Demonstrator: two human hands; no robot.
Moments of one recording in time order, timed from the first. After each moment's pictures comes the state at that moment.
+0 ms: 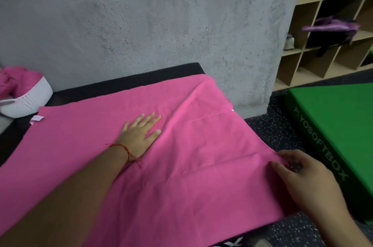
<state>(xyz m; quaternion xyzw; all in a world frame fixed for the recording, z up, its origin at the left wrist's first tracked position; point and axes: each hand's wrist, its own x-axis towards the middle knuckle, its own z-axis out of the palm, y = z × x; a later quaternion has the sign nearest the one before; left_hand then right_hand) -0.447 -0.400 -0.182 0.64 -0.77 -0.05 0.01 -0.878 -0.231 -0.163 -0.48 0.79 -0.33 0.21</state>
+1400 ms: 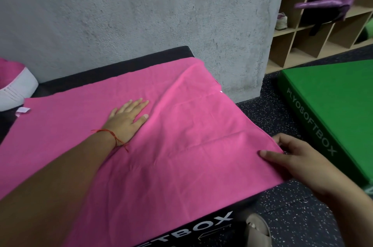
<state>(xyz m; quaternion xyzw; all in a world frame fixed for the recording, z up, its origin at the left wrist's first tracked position) -0.448 -0.401 -0.185 0.64 -0.77 -0.05 0.00 -0.918 -0.225 -0.177 -0.48 0.60 -0.38 0.51</state>
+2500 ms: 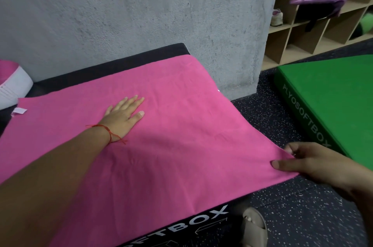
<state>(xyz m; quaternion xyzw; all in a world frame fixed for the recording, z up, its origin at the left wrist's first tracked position) -0.444 -0.409 -0.186 0.64 -0.77 -0.06 -0.01 -0.964 -0.210 -0.163 -0.49 0.66 -0.22 0.53</state>
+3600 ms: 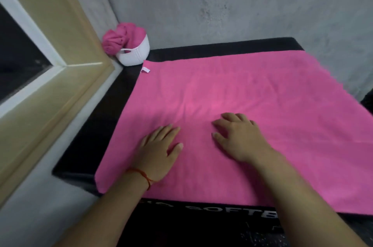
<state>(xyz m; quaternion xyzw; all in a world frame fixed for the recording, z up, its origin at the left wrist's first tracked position) -0.295 -0.143 -0.180 0.75 -0.66 -0.06 0.05 -0.545 -0.253 -0.174 -0.86 0.49 -0.10 0.12</state>
